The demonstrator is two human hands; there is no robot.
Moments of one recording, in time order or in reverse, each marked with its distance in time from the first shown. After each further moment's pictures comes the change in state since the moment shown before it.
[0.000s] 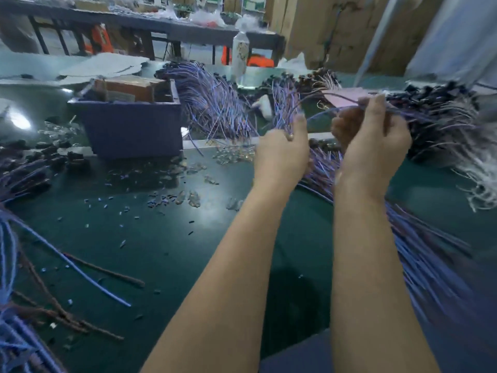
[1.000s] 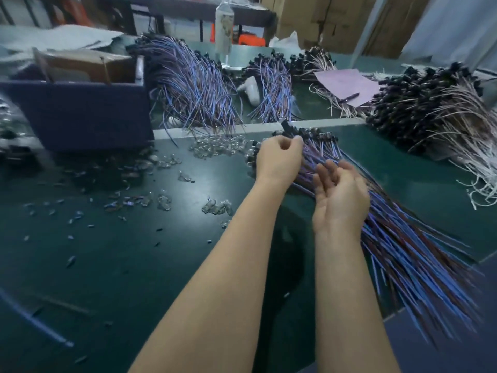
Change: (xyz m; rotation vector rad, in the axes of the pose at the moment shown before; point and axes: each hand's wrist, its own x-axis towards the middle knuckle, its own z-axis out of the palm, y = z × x) left_hand 0.063 -0.053 0.057 -0.147 -0.031 -0.019; right_hand 0.007 0.081 -0.036 0.195 0.167 0.542
